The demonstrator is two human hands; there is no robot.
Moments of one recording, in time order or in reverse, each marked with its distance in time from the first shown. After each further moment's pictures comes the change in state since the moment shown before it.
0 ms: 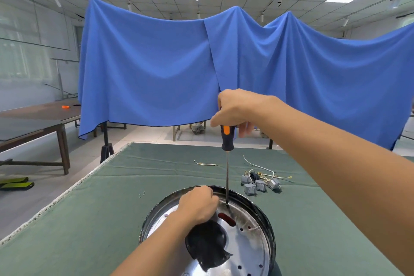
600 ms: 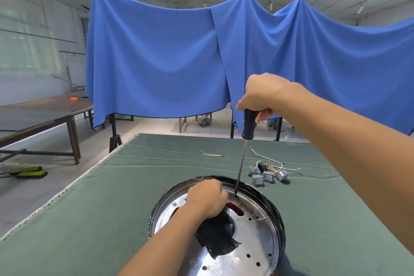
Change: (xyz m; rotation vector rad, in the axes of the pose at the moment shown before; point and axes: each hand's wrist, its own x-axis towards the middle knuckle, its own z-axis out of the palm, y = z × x) left_hand -0.003 -0.003 0.010 0.096 0.065 0.055; right_hand 0.011 0.026 0.001 -0.047 0.073 0.148
